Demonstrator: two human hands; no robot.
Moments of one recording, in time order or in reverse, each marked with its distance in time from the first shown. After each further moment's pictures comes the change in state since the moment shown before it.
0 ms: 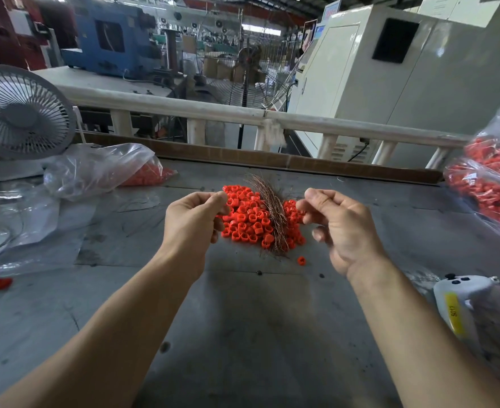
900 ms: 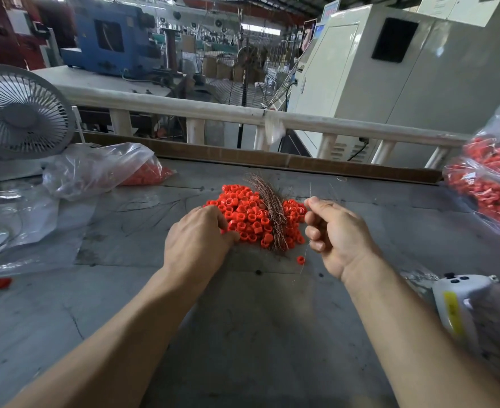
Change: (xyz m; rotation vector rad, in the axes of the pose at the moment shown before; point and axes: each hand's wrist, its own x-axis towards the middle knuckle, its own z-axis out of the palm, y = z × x) left_hand -0.002 -0.020 -0.005 1.138 0.016 0.354; right_hand 0.008 0.012 -0.001 0.067 0.064 0.221
